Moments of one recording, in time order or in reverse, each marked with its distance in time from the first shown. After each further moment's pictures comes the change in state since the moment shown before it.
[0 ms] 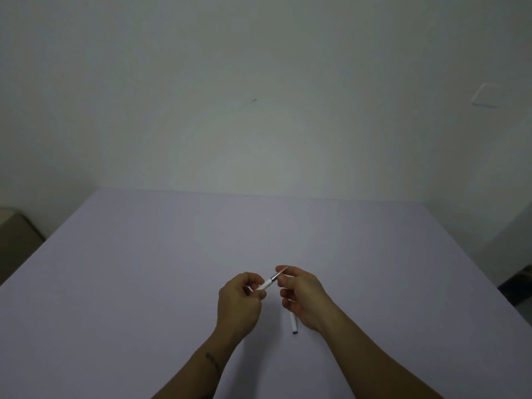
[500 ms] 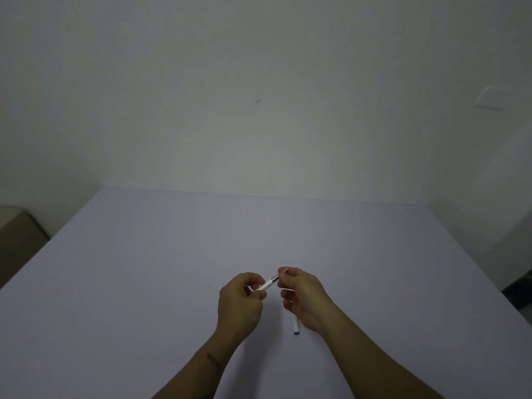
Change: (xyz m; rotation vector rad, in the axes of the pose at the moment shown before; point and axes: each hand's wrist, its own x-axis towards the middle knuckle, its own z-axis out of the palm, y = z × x) left_hand -0.002 -0.001 -0.003 0.001 0.025 0.014; right_hand -0.004 -0.001 0.005 0.014 0.010 0.019
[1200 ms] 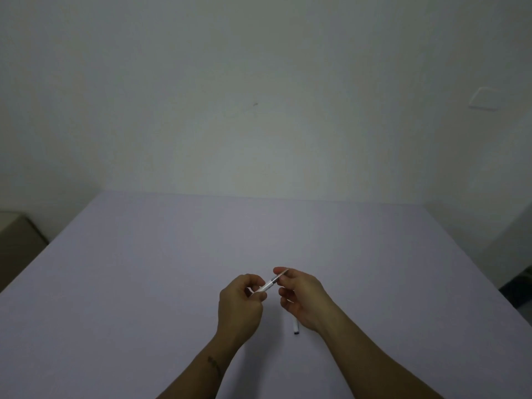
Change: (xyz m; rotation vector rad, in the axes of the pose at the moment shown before) left_hand -0.008 0.003 -0.002 -0.008 0.008 0.034; right_hand -0.003 -0.001 -0.002 0.069 -0.031 0.029
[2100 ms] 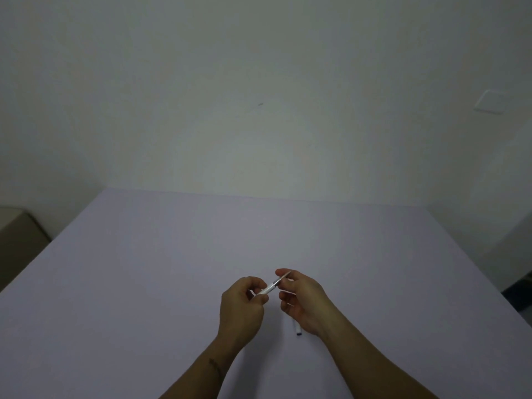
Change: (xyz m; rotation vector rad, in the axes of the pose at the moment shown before) left_hand 0.000 -0.007 -0.004 -0.002 -0.019 -0.004; right_hand 0.002 0.006 0.004 -0.005 -0.024 0.008
